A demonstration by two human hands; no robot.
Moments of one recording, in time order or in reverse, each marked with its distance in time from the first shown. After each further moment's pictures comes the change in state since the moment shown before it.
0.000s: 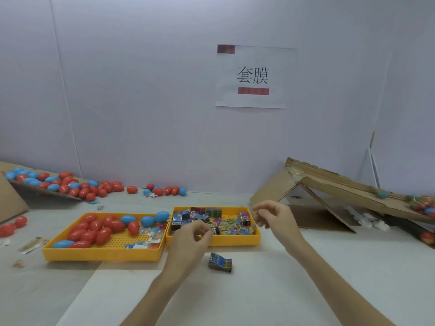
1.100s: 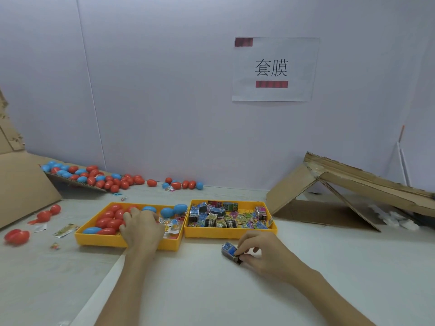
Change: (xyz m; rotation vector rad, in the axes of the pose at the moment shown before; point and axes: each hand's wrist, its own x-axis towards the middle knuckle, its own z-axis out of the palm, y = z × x) left_hand 0.031 -0.065 -0.091 0.801 0.313 -0.483; right_hand -0.054 0.015 0.047 -0.457 -0.514 -0.434
